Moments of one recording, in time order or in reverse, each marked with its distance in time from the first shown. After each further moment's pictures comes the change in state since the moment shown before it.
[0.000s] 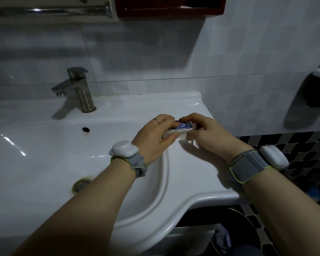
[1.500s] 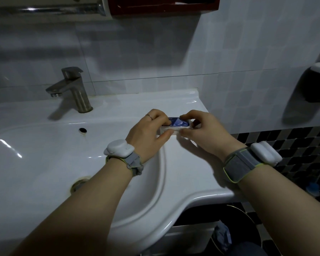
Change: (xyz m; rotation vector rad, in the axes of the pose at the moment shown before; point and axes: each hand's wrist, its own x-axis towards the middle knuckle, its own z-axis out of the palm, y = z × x) left_hand 0.002 -0.006 -0.003 0.076 0.081 0.013; right_hand 0.003 0.005 0.003 -0.191 0.202 -0.075
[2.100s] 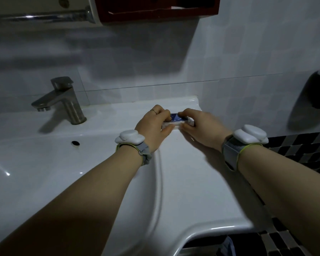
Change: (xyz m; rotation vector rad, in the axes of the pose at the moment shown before) left_hand 0.065 -0.025 0.025 0.083 -0.070 -0.093; right_hand 0.065 0.019 -0.007 -0.360 -0.064 -0.174
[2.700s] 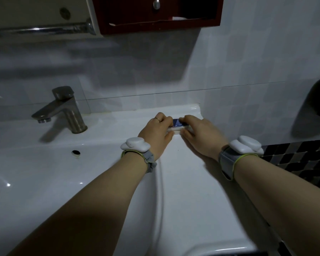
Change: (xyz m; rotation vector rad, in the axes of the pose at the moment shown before) left_hand 0.013 -0.003 0.006 0.108 -0.045 0.016; right_hand 0.012 0.009 0.013 -0.078 0.033 -0.028
